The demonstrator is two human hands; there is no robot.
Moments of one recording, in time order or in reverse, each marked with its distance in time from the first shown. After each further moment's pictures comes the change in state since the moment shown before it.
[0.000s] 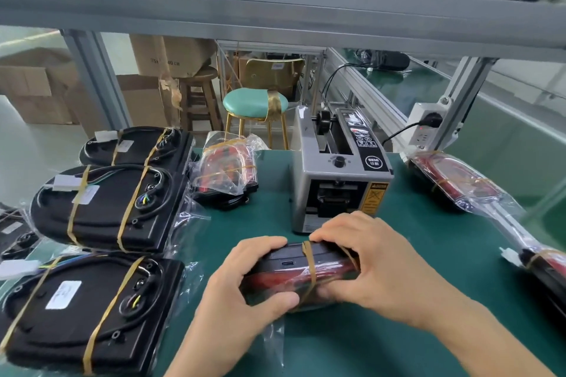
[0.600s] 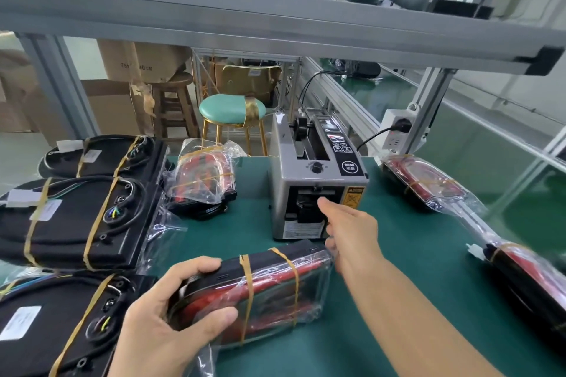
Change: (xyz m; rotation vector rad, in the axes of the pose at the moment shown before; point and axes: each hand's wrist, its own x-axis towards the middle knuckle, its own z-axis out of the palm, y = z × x) left_hand -0.013 -0.013 -0.030 -0.172 0.166 -0.051; right_hand 0.054 0.015 0.028 1.182 0.718 1.033
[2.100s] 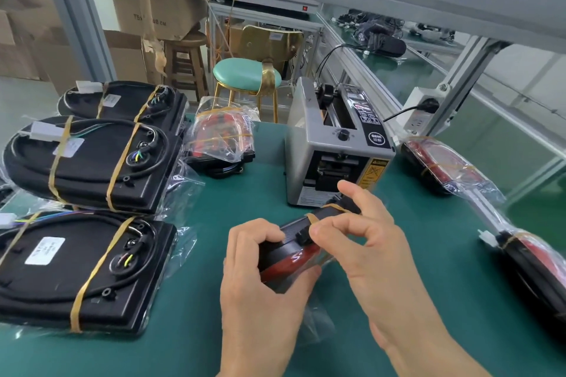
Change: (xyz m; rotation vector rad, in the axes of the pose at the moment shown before) left_hand -0.025 0.006 0.082 0.122 0.312 0.167; right_hand -0.095 0.015 -0.029 -0.494 -0.300 -0.475
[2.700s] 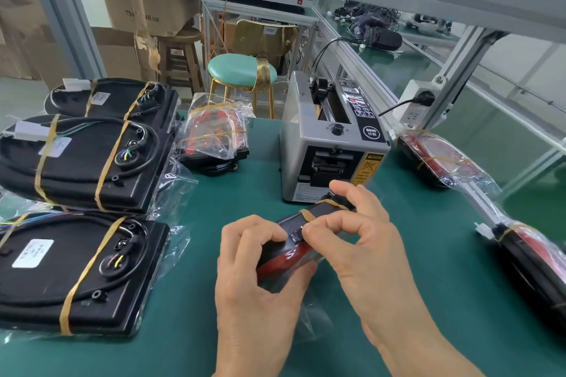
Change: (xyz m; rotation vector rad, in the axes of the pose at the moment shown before) left_hand 0.002 0.001 0.001 0.007 -0.034 0.085; right_hand 0.001 0.006 0.000 -0.024 0.001 -0.041
